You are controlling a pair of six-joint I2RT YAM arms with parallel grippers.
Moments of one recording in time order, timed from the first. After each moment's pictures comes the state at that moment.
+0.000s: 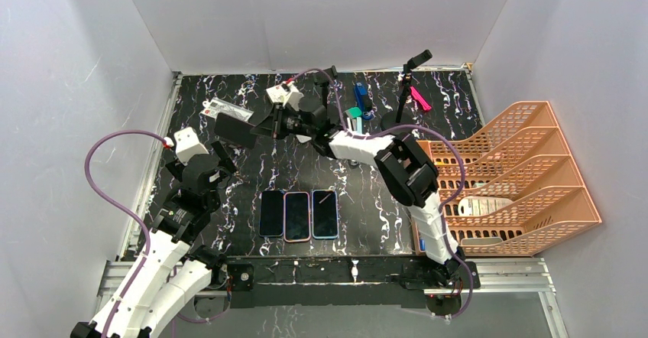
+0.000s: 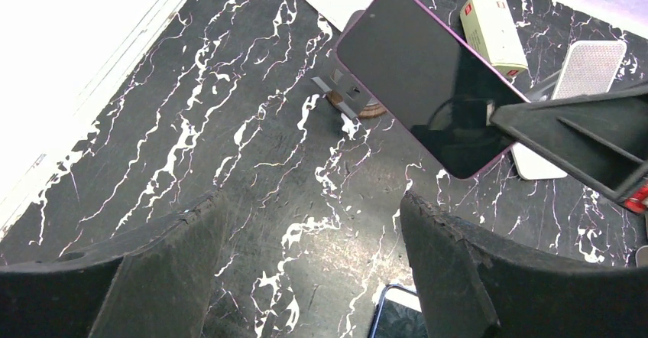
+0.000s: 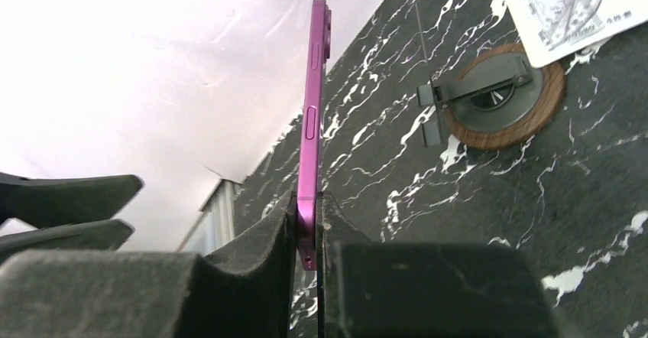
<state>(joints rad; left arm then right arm) -0.42 0.64 0.69 -0.51 -0.72 -0.43 0.83 2.22 1.63 0.50 -0.47 0.78</state>
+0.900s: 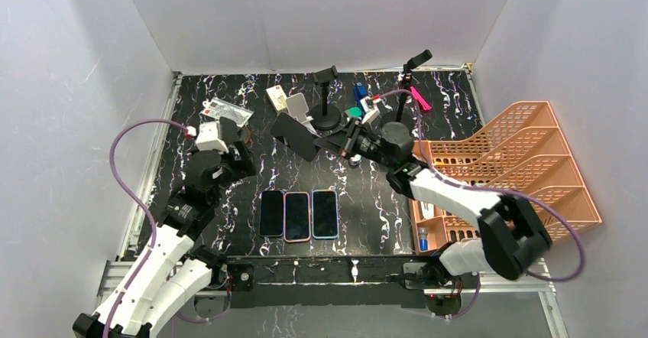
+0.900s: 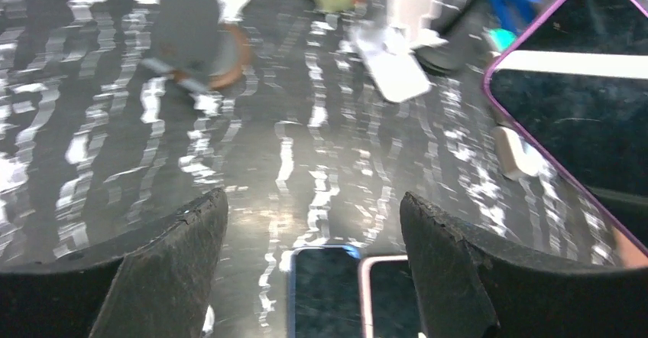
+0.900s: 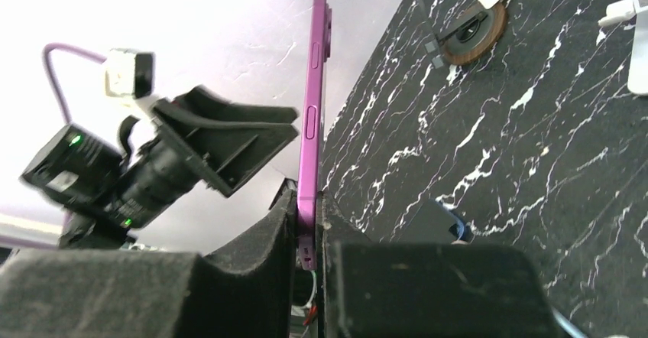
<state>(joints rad) -0.42 0.68 0.68 -0.41 -0.38 -0.38 0.68 1.40 0.77 0.64 -0.43 1.00</state>
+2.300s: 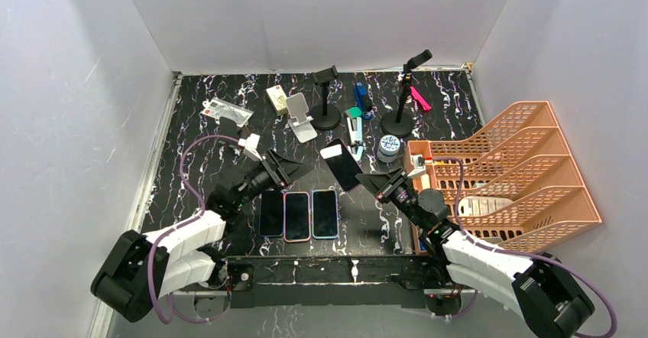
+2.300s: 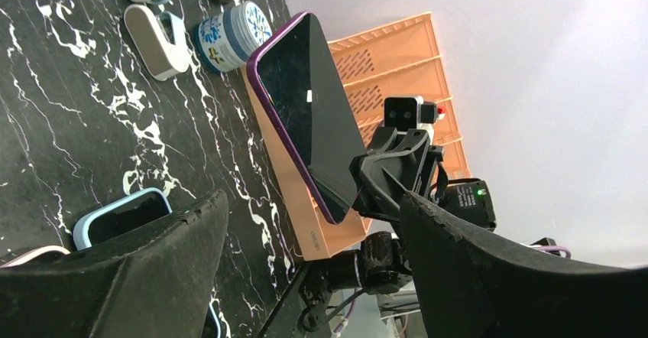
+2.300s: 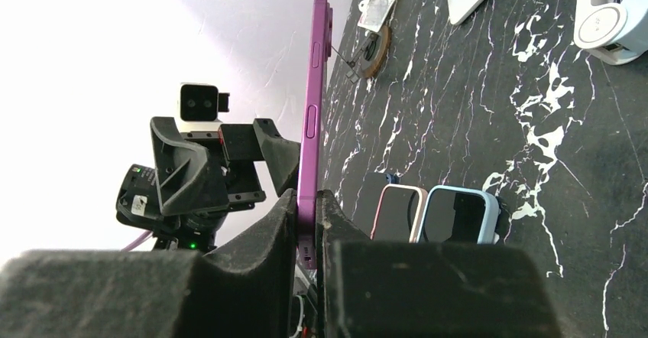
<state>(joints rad) -0.51 1.08 0.28 0.76 0.37 -1.12 0.68 0.84 0.07 0.81 -0.05 1.17</state>
